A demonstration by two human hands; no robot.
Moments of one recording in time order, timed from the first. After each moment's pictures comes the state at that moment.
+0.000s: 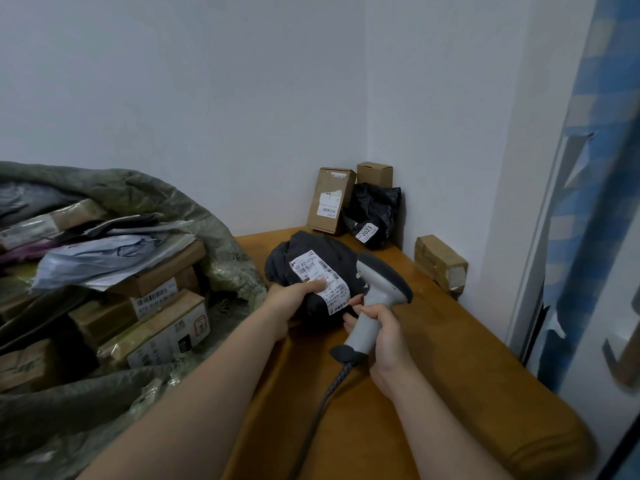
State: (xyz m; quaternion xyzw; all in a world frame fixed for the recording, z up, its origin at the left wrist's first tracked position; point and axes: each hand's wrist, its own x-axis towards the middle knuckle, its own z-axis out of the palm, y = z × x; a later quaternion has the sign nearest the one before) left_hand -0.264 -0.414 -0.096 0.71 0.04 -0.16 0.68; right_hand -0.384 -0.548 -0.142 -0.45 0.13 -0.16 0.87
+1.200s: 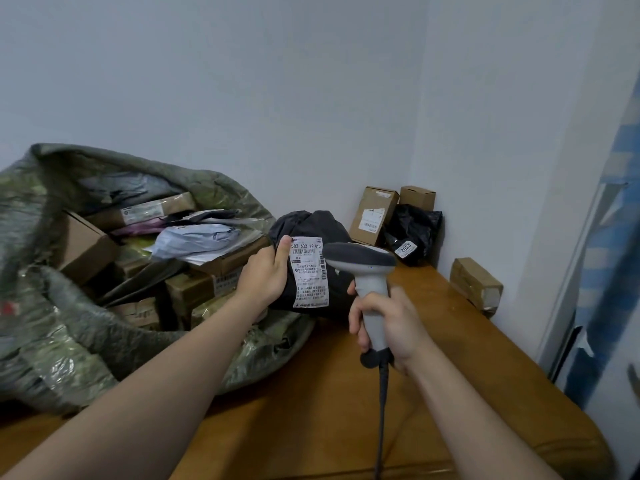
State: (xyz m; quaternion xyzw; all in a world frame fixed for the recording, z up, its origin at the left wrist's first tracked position) left_hand -0.304 -0.283 -0.031 0.88 -0.10 0.20 0.42; right_hand -0.447 -0.474 -0.042 -0.64 -0.08 -0.08 0.76
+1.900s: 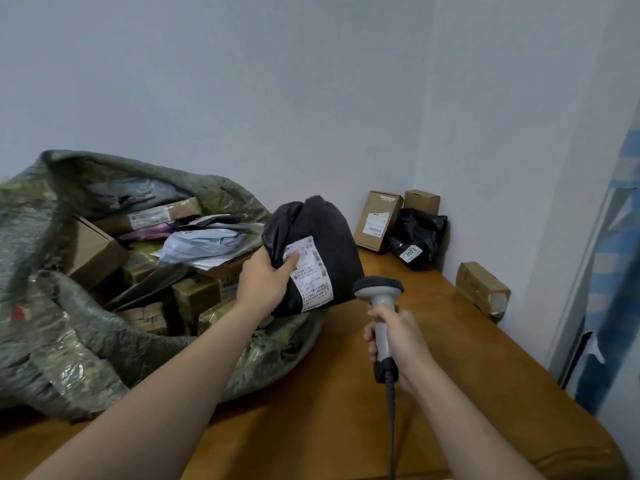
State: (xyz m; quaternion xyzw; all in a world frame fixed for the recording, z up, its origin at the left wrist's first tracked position) left_hand -0.314 -0.272 -0.031 0.83 -0.10 0.20 0.51; right_hand -0.425 -0.477 -0.076 -0.63 0.10 -0.09 0.77
